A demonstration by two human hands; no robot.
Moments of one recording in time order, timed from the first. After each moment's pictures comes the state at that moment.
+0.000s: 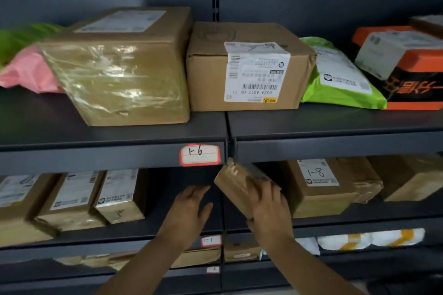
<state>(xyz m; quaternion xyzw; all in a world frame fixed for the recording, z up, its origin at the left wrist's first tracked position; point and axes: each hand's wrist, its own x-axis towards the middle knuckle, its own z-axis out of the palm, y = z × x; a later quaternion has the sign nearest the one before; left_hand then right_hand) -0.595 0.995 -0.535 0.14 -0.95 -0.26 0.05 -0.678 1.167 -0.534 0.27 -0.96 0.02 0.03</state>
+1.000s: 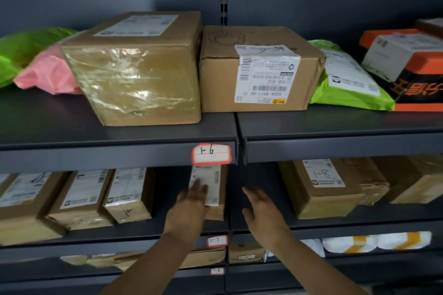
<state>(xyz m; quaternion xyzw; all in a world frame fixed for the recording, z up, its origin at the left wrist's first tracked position) -0.598 0.989 -0.534 0.18 -0.98 -0.05 -0.08 -0.666 1.154 -0.513 0.26 -0.93 0.24 -0.13</state>
